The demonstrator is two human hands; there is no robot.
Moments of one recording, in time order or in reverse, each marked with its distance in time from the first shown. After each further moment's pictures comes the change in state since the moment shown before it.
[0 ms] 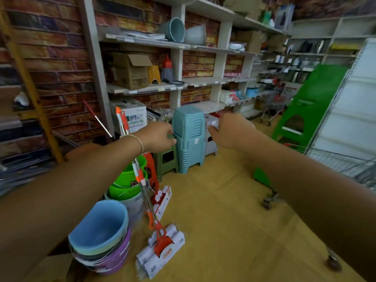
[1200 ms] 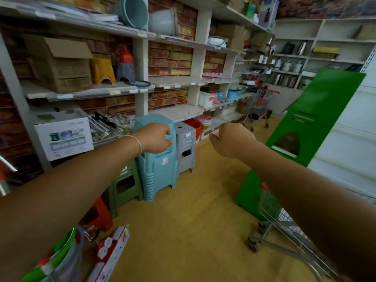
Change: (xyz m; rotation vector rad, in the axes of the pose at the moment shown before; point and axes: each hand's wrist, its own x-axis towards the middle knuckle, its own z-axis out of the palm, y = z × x) left_hand 0.537 0.047 0.113 -0.055 -0.037 0.038; right_hand 0.411 0.273 0.156 -0.019 -0.043 0.133
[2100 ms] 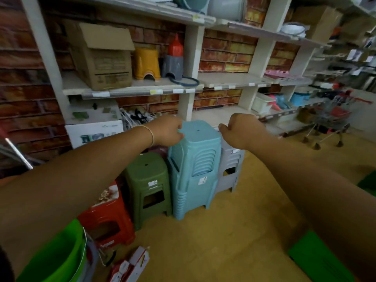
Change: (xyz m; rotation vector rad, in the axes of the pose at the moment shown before) left_hand 0.278 -0.208 -0.009 0.046 0.015 -0.182; right_hand 0.393 -0.106 0.106 0.119 0.032 -0.281
